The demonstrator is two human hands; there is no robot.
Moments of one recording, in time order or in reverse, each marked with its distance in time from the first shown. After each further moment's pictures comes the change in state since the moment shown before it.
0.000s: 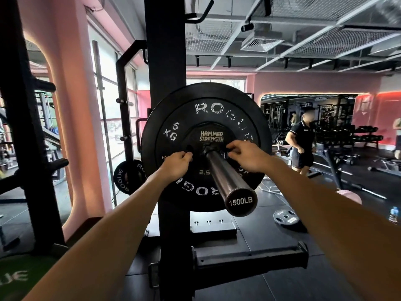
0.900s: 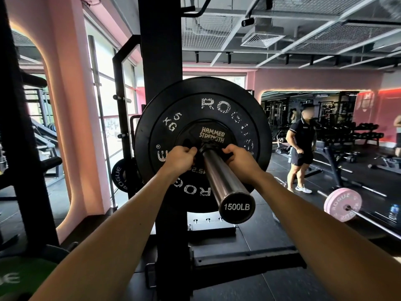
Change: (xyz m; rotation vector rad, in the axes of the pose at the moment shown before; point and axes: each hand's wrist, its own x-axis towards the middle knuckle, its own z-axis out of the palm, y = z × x) left_hand 0.031 0.006 0.027 -0.207 0.078 -0.024; right_hand 0.006 0.012 0.036 0.215 0.060 0.112
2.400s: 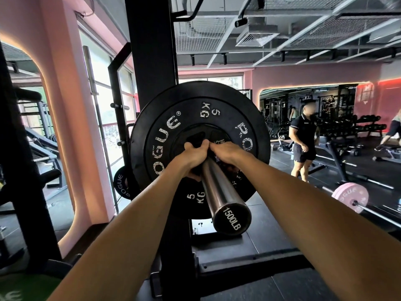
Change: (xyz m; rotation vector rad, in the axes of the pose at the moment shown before) left_hand -0.010 0.061 0.023 0.094 -0.155 -0.217; right_hand 0.041 -0.033 -0.006 0.010 -0.119 0.230
